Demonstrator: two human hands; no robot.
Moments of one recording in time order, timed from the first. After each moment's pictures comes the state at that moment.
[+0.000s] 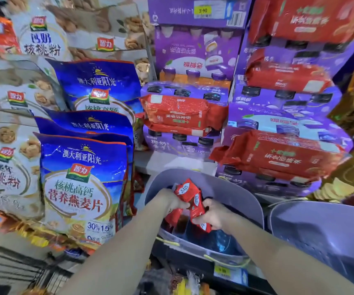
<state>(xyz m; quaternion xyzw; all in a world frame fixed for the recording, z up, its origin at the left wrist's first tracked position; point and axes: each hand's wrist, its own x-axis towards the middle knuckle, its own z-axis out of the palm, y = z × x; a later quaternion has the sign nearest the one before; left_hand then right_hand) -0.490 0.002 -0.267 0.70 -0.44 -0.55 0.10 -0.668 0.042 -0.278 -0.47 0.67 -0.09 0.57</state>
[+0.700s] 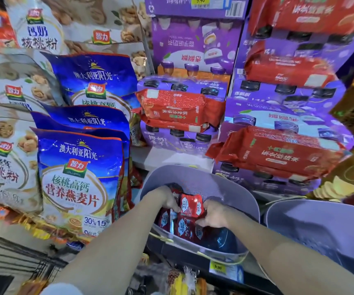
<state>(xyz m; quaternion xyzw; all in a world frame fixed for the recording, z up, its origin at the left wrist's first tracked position) -0.491 -0.010 -0.251 0.66 -0.59 -0.40 -0.21 -0.680 0.037 -0.270 -0.65 0.63 0.13 0.42</state>
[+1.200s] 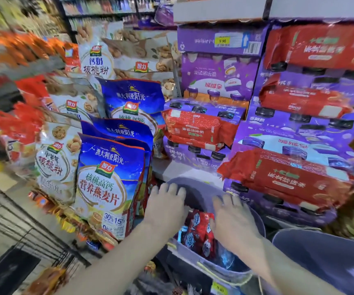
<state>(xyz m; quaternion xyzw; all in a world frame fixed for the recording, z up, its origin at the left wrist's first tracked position) -0.498 0.082 -0.162 0.66 -0.75 0.02 -0.09 -0.683 0.077 -0.175 -0.80 0.59 0.08 0.05</state>
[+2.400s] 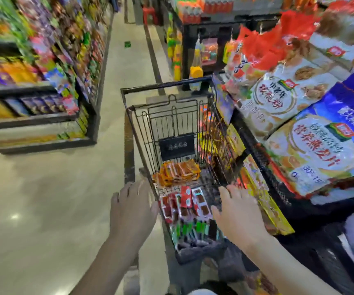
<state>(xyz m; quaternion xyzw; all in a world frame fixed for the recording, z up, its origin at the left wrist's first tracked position) -0.225 0.608 -0.218 0.98 -0.19 -0.05 0.00 -0.344 0.388 -0.207 -0.96 0.23 0.13 0.02</state>
